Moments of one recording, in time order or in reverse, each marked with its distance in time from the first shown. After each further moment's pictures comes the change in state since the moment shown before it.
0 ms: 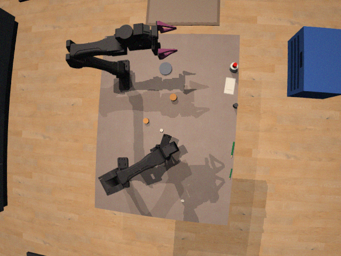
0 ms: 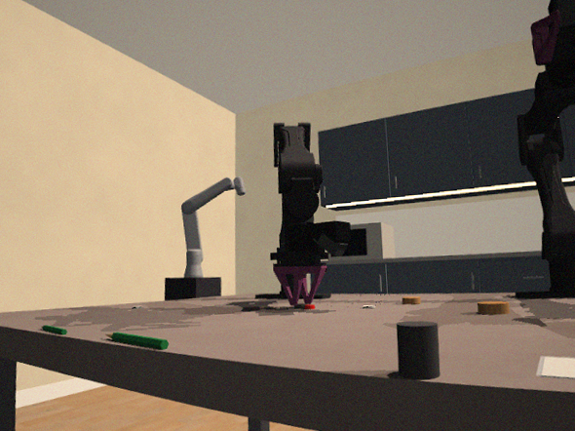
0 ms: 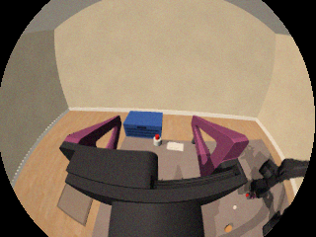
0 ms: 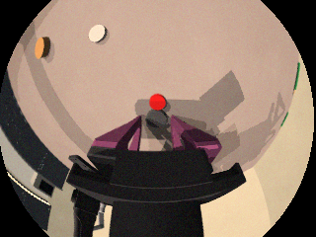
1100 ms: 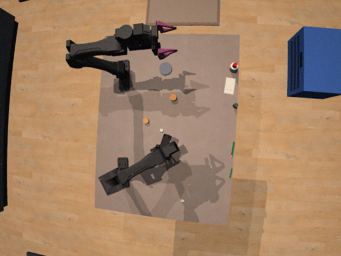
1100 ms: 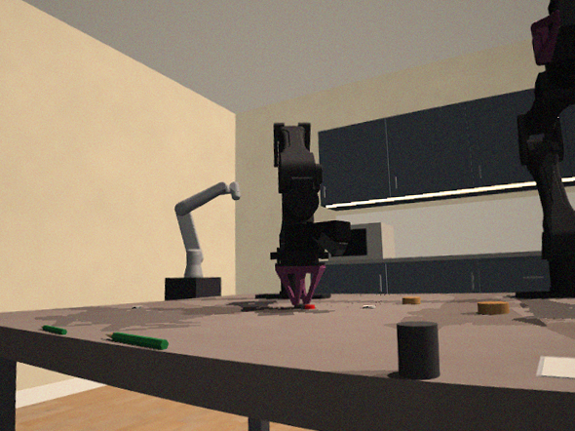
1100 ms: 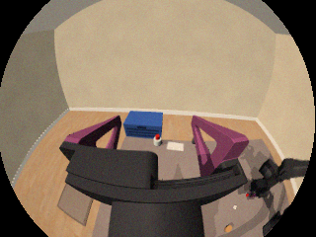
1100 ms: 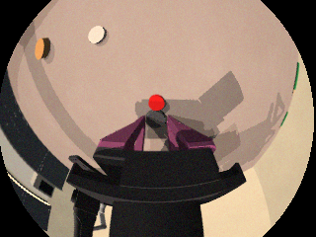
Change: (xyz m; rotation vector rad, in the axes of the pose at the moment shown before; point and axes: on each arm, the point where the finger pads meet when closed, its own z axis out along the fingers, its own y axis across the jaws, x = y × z) left arm 0.000 0.000 0.000 -0.001 0.000 0.002; right arm -0.001 -0.001 -0.001 0.002 -0.003 0.001
